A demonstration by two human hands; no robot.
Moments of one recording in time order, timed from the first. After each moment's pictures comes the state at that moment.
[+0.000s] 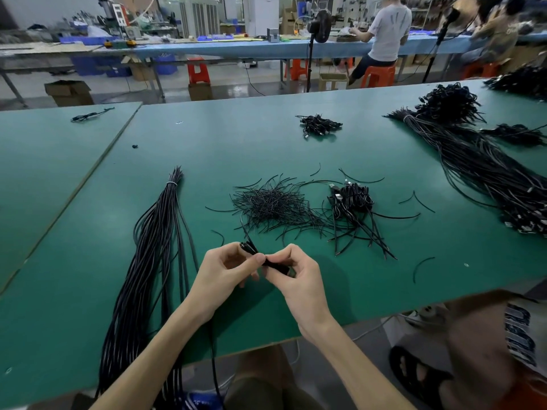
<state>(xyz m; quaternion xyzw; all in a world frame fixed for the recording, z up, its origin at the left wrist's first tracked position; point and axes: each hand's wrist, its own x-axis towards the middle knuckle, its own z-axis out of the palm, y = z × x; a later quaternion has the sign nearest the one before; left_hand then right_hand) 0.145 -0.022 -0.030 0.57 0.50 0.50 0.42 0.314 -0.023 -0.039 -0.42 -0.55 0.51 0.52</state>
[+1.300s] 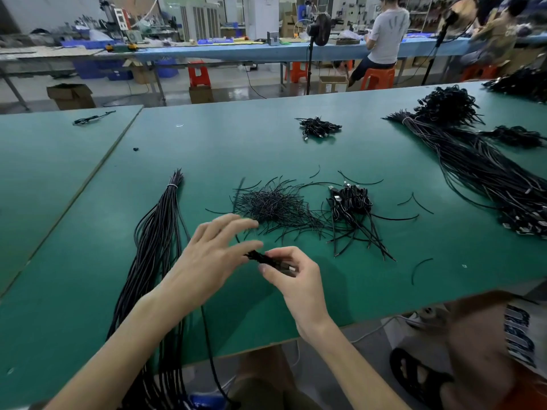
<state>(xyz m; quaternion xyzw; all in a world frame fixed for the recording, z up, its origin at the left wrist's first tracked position) 0.112 -0.011 0.001 0.85 0.46 0.19 -0.16 0.312 -0.021 -0.040 -0.43 -0.51 0.53 0.53</state>
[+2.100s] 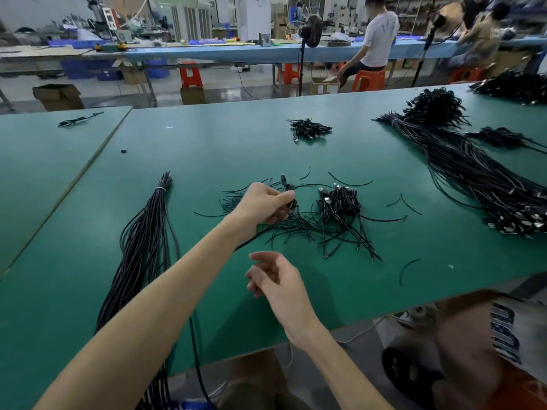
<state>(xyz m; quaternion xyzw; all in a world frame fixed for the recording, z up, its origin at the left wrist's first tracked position) 0.217 0.095 0.053 0.54 0.60 0.37 0.46 0.312 -0.022 -0.036 -0.41 -0.50 0.60 0.47</state>
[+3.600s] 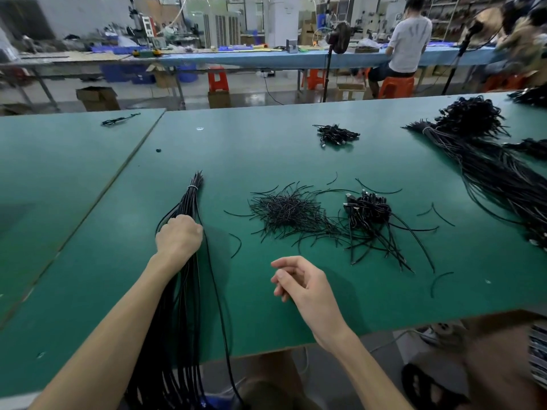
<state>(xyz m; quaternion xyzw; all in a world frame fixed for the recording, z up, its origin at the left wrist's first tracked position) 0.038 0.054 -0.006 0.49 0.86 0.14 0.06 0.315 -0.025 -0.037 -0.40 -0.58 0.56 0.44</state>
